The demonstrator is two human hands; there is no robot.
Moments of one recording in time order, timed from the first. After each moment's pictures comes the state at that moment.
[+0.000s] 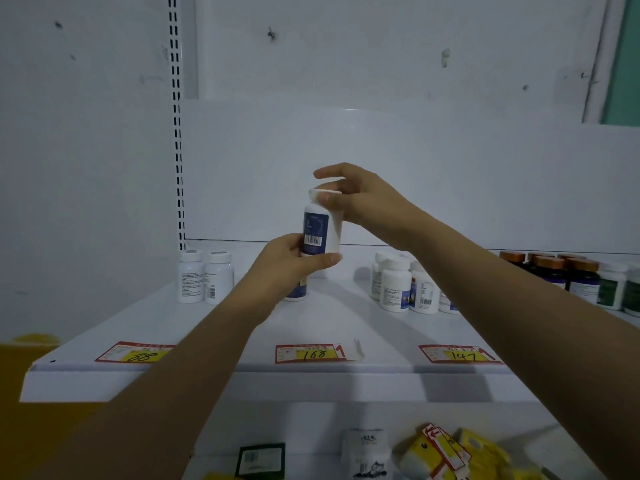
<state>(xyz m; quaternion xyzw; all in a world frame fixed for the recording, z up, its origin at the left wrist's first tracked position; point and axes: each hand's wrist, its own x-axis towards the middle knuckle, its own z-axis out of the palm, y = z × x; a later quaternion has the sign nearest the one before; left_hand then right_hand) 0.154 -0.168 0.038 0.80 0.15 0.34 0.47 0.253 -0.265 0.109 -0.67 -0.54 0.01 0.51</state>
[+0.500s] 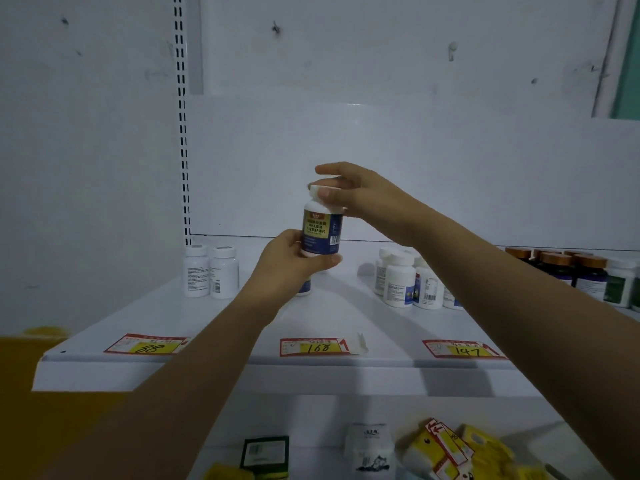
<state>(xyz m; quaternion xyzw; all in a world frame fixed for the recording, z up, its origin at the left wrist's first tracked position) 0.149 -0.169 0.031 0.77 0.14 0.36 0.50 0.249 -0.266 0.109 -0.68 -0.55 0.03 0.48</state>
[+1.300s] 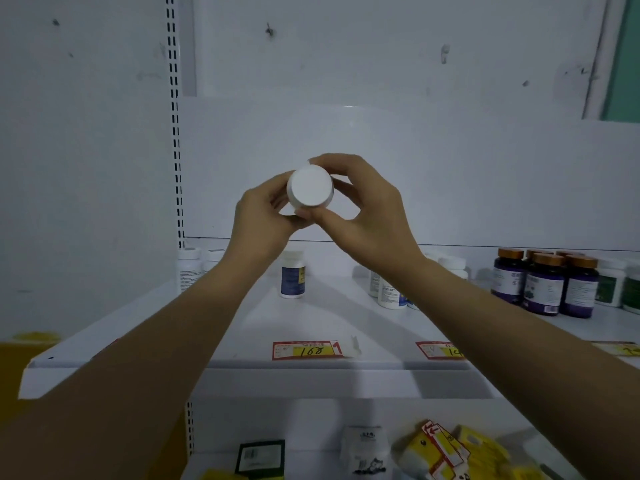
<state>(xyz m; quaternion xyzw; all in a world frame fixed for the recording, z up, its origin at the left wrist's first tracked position) 0.151 -0.150 0.069 0.74 0.02 0.53 0.41 0.225 -0.272 0.075 -0.52 -0.60 -0.34 0.50</state>
